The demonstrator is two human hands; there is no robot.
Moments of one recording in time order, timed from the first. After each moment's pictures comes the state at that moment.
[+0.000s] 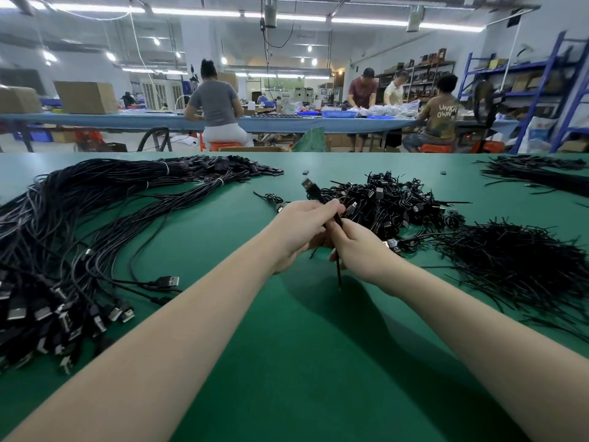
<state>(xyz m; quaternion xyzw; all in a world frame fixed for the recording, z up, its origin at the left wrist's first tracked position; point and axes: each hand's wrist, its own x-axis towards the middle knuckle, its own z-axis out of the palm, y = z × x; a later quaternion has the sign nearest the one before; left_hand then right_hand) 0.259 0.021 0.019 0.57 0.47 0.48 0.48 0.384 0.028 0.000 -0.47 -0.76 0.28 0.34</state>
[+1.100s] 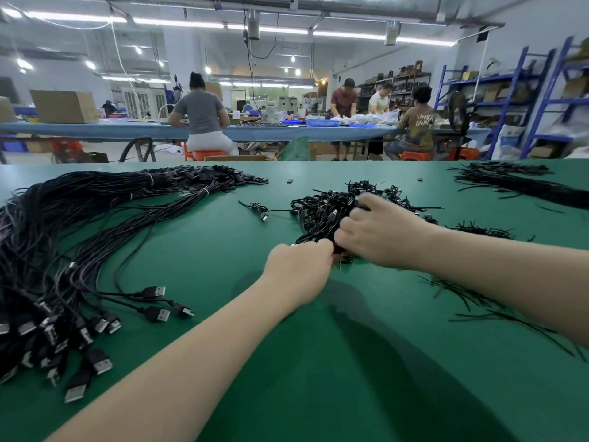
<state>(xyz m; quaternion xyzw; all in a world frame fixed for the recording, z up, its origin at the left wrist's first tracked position) 0.283 0.013 -0.023 0.79 0.57 0.17 -0.15 0.450 0.033 0.043 -0.23 -0.84 -0.48 -0.08</state>
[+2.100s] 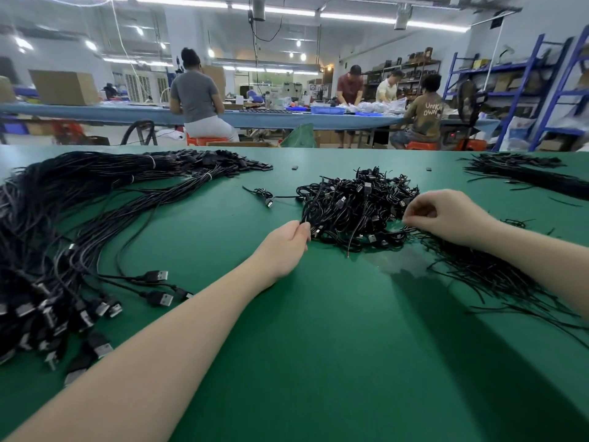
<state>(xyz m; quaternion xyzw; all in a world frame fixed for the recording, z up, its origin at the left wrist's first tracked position) 0.250 0.028 -0.030 0.67 0.56 0.41 0.28 0.530 0.076 0.029 -0.53 -0.81 0.03 0.24</state>
